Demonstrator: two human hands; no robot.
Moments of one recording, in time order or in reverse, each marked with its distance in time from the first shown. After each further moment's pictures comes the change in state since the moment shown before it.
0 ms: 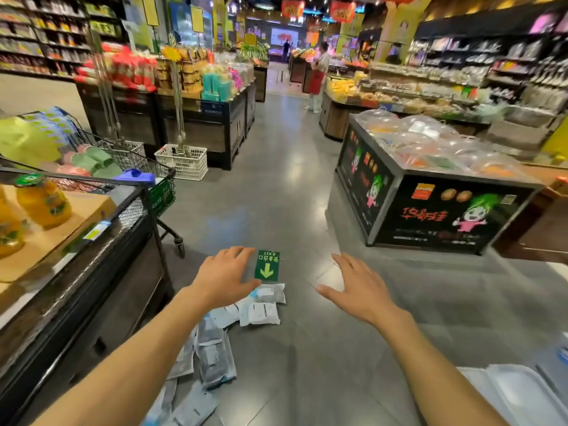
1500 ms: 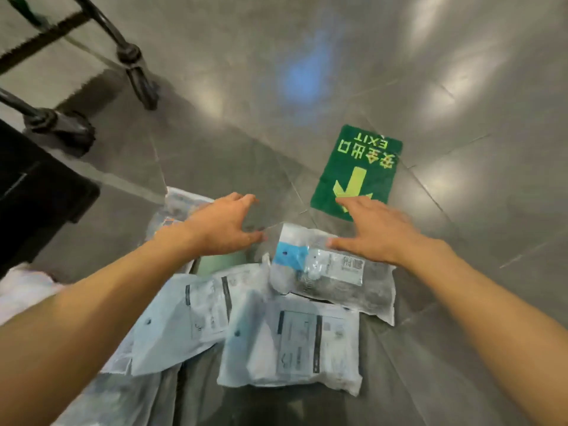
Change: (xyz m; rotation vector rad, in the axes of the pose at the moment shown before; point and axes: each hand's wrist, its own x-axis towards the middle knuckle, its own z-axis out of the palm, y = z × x) left_hand 0.627 -0.383 0.787 -0.187 -0.395 -0.379; right_hand 0.825 0.162 0.797 -0.173 -0.503 -0.368
